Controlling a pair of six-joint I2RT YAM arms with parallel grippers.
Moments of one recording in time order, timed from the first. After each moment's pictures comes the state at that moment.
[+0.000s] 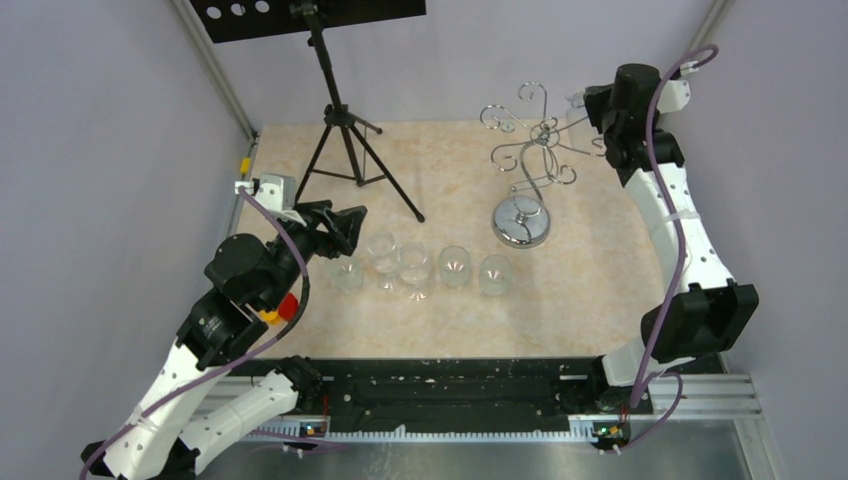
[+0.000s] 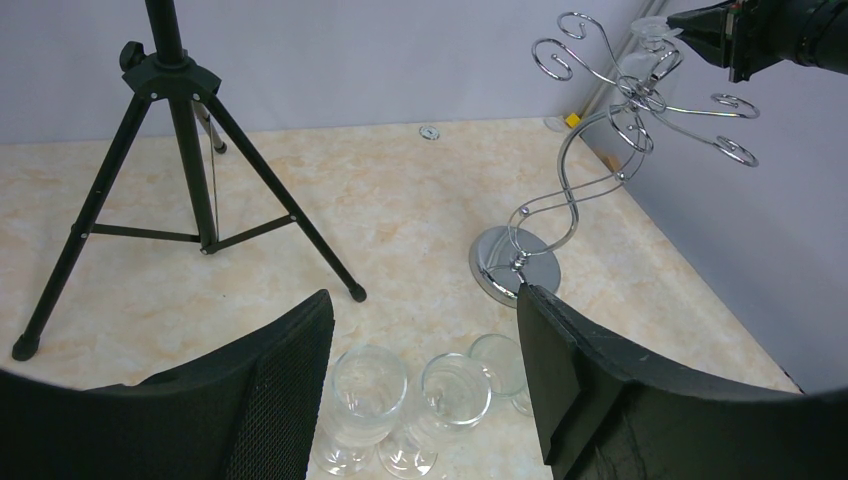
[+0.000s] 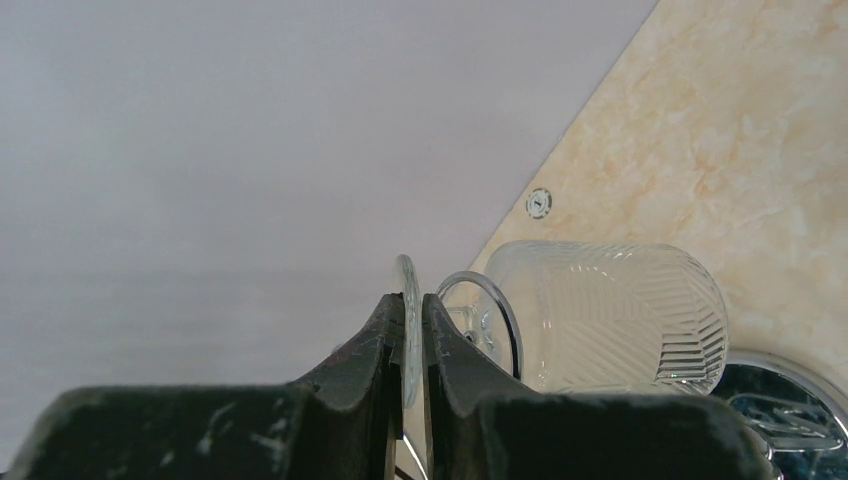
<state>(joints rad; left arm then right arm) -0.69 0.66 1.06 -0.38 -0.25 -0.28 0.13 1.52 1.65 -0.40 0.35 1.12</state>
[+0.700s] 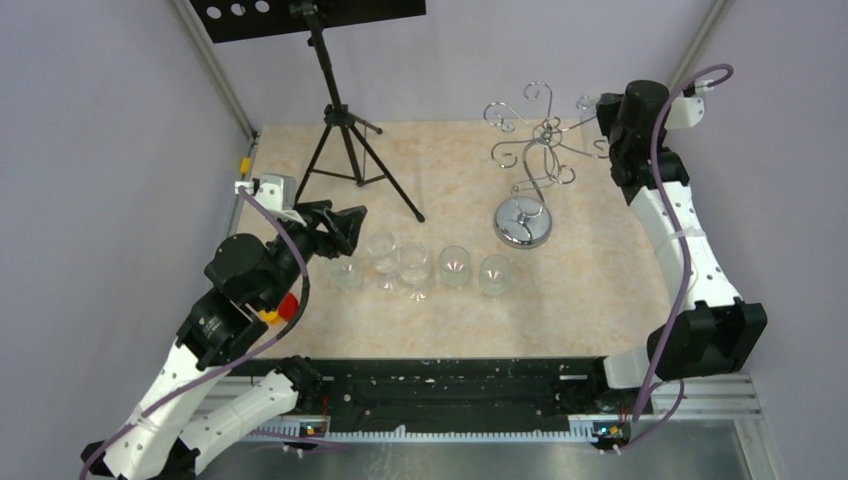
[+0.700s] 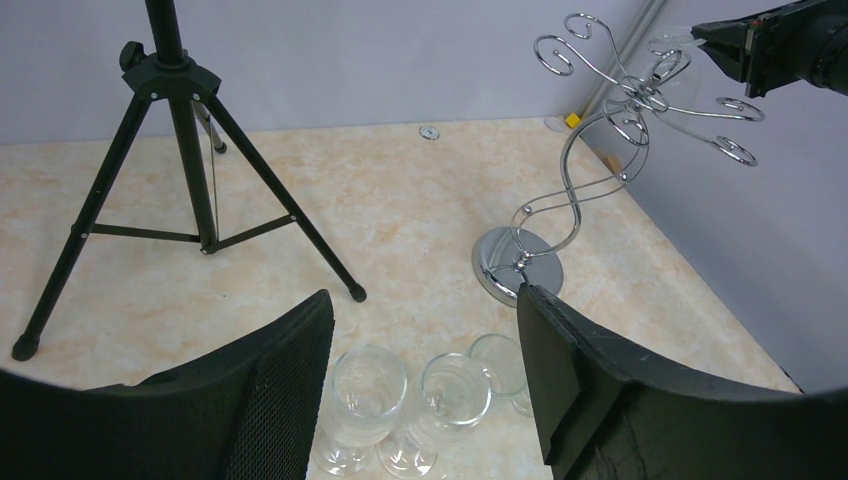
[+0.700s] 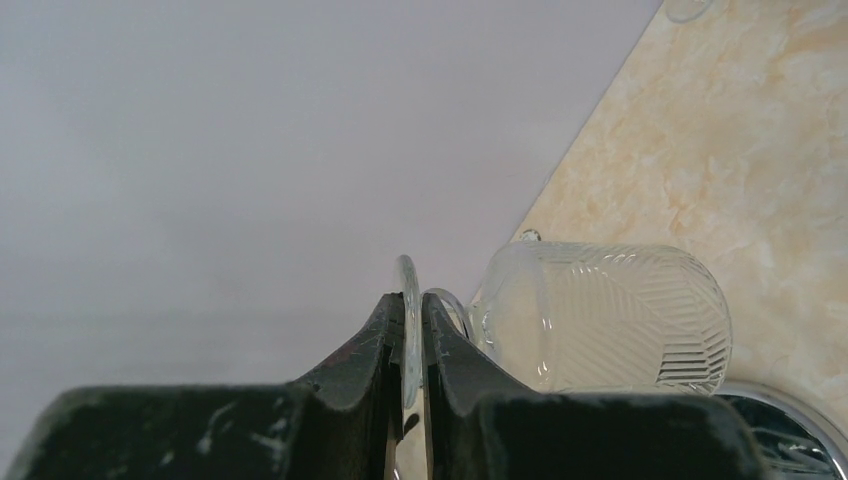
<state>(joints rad) -0.69 0.66 1.06 -0.38 -0.25 -0.28 0.11 1.43 1.49 -0.28 0.42 1.12</state>
